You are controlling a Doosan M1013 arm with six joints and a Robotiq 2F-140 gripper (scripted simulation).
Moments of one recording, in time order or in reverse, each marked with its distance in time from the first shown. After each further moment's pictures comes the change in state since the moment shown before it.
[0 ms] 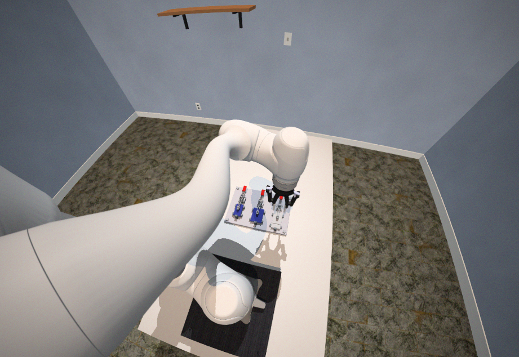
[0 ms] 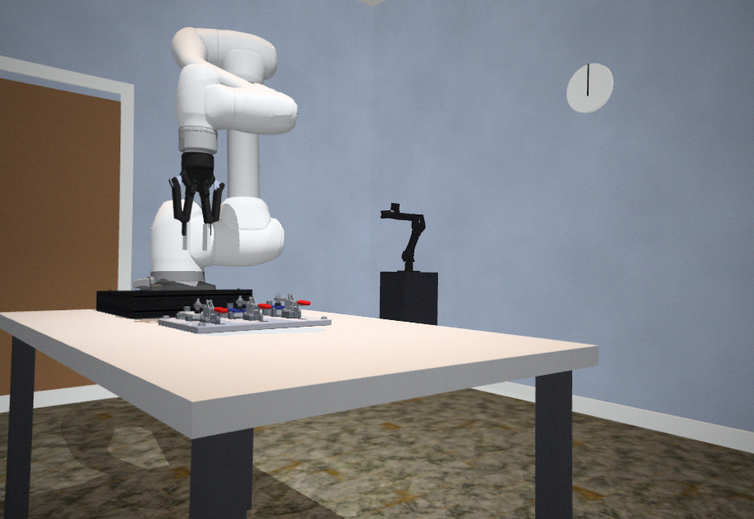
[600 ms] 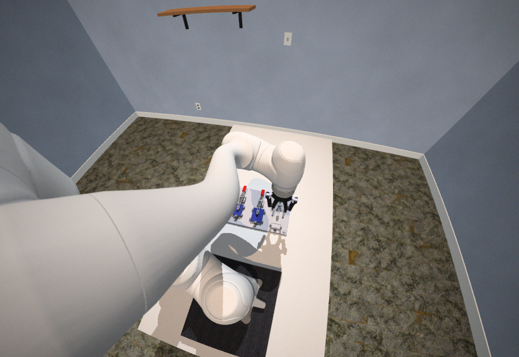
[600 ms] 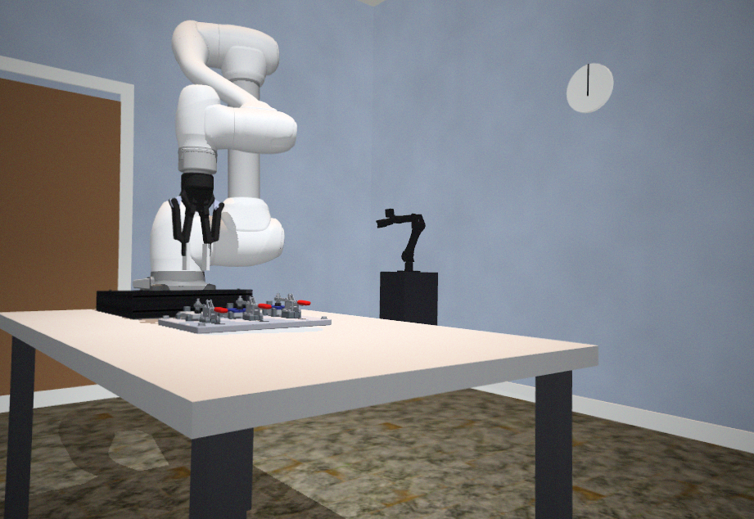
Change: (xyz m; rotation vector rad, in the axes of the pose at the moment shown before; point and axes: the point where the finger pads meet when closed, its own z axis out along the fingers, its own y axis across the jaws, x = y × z) arm 0.000 0.000 0.049 0.000 0.000 0.000
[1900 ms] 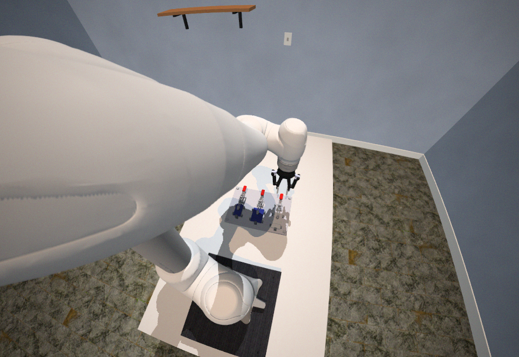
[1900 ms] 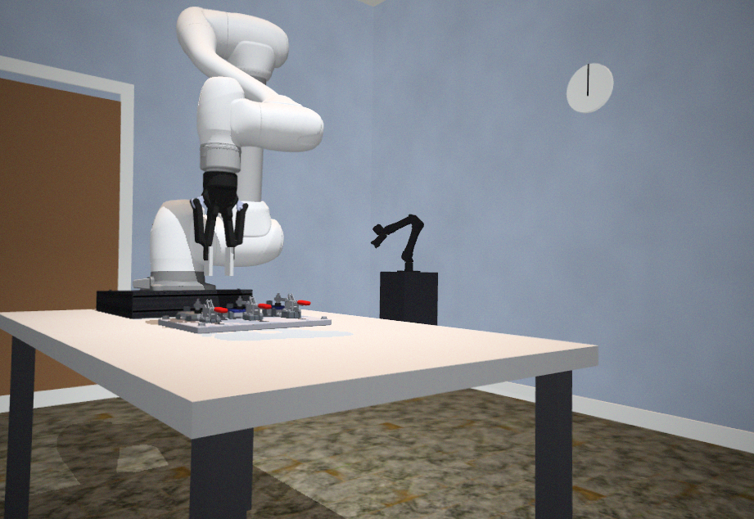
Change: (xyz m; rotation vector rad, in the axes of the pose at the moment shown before) arm 0.126 0.000 0.011 0.000 0.001 0.000
